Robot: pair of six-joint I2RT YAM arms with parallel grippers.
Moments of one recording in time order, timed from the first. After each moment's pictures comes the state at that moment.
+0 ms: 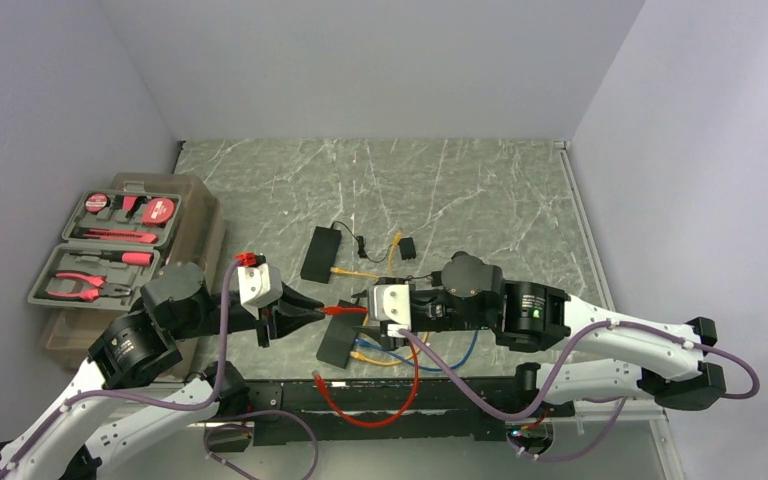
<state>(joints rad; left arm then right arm) -0.85 0.54 0.99 -0.62 0.46 0.04 1.34 1.00 1.13 -0.35 -0.17 -0.46</state>
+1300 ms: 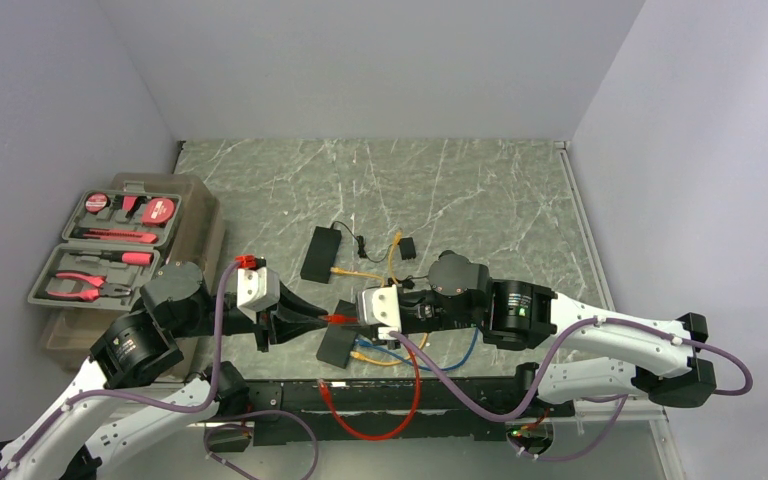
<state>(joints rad) -0.85 0.54 0.98 -0.58 0.57 0.01 1.34 1.06 1.14 -0.31 -0.25 -0.46</state>
